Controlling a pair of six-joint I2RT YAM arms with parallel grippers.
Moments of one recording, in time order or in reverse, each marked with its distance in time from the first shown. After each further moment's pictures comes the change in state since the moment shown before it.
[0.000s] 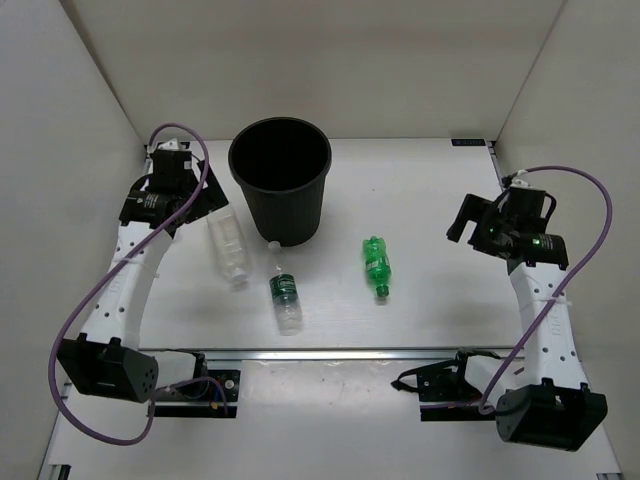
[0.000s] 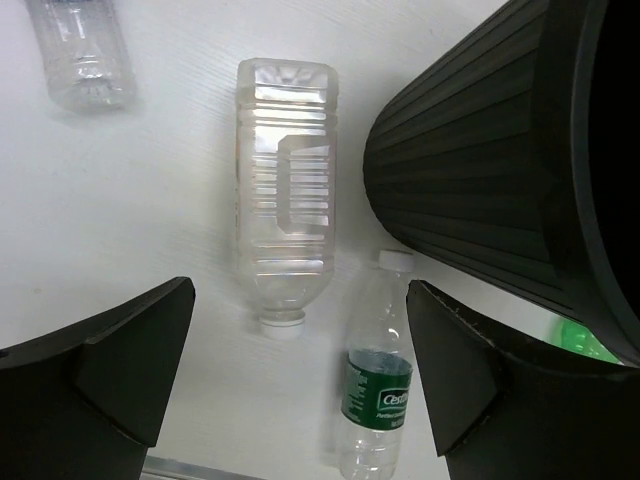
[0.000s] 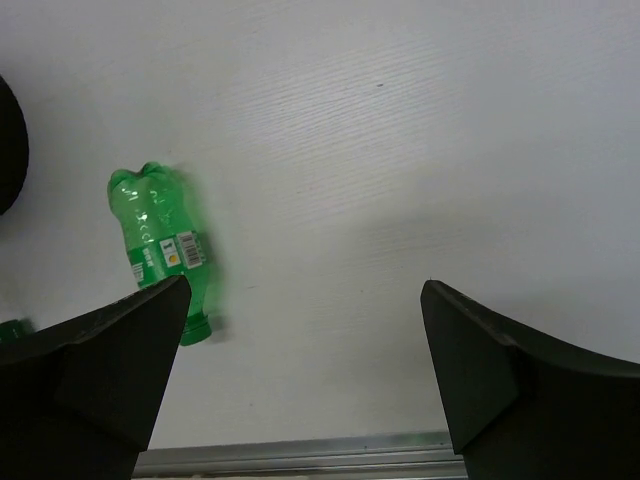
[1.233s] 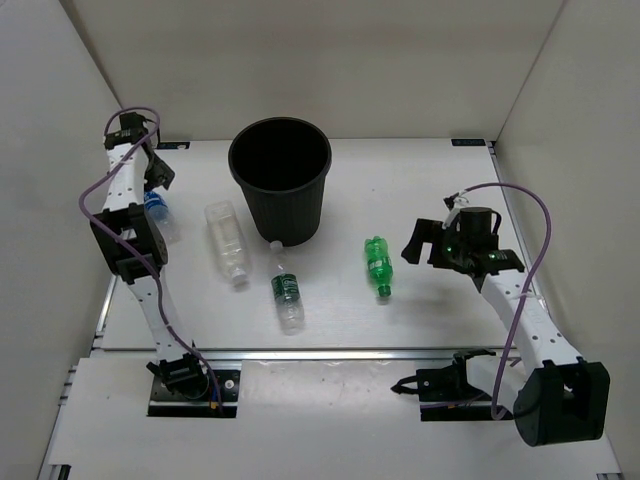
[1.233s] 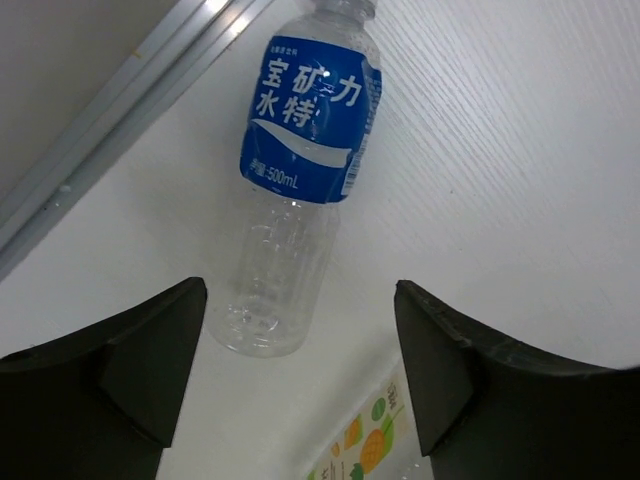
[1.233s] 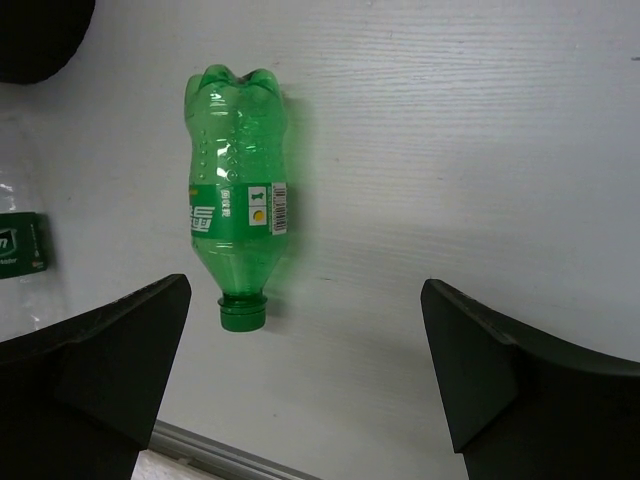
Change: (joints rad) left arm 0.400 0.913 0.722 -0.187 -0.113 -0.038; right arm 0.249 0.024 -0.312 0.341 -0.138 0.008
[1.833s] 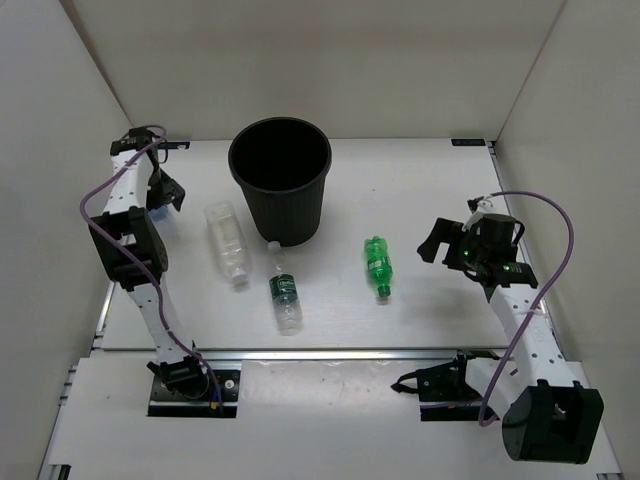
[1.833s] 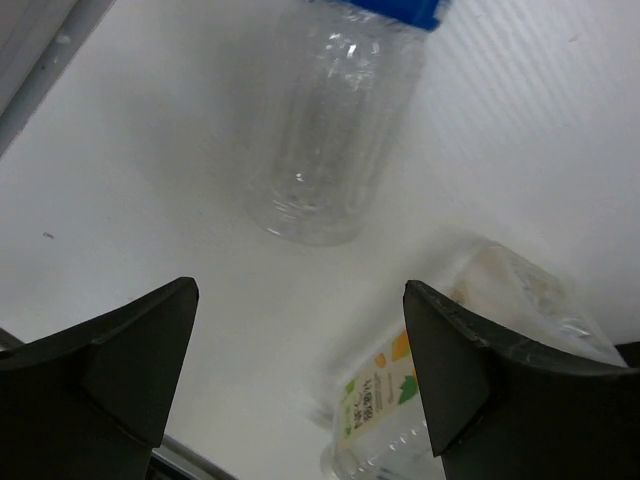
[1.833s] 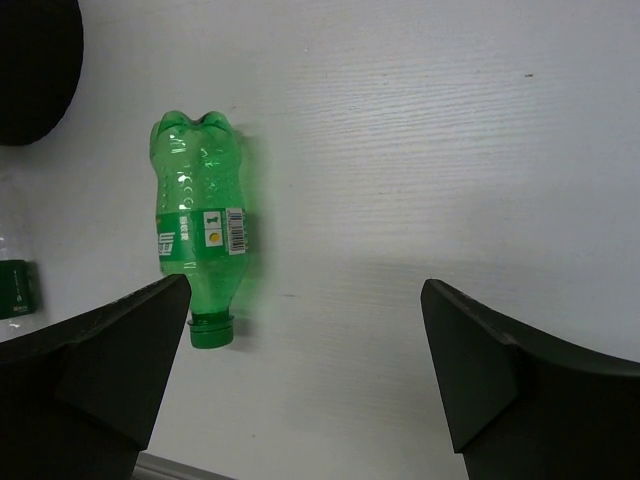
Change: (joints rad) left arm -0.036 -0.100 -0.158 -0.135 0.050 -0.048; right arm -0.146 -0.106 -0.053 0.041 -0.032 -0.016
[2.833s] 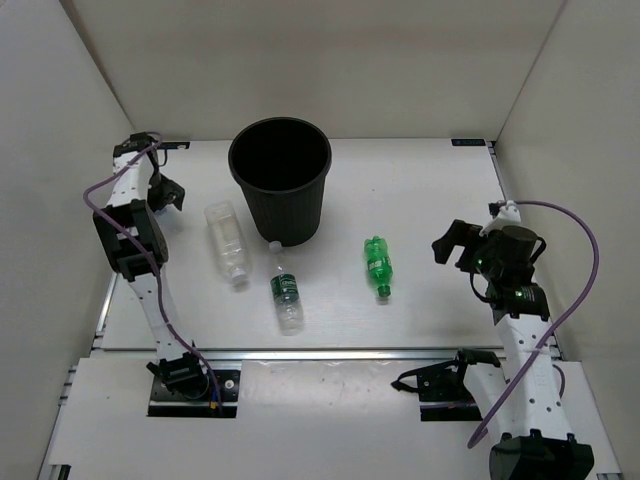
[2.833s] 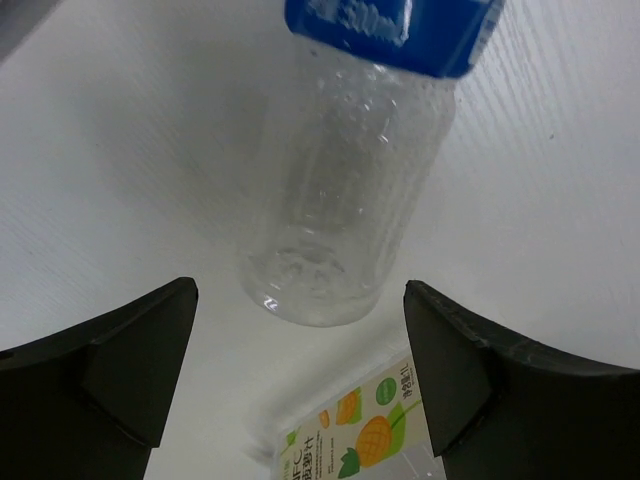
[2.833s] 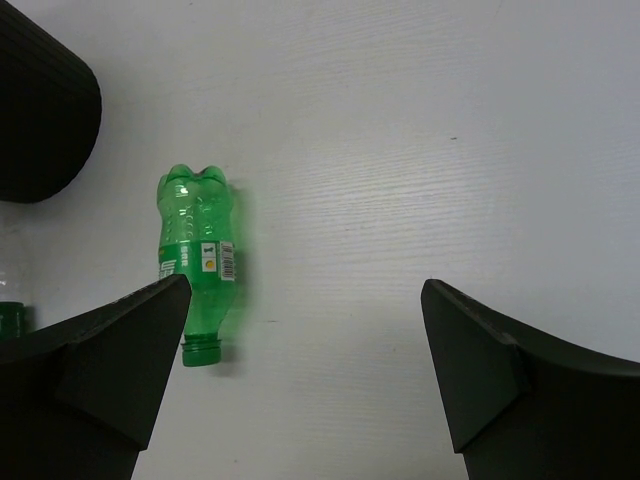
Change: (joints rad) left arm 0.032 0.137 0.039 0.048 0.033 -0.120; right arm -0.070 -0.208 -0.023 -0.010 0.033 -0.025
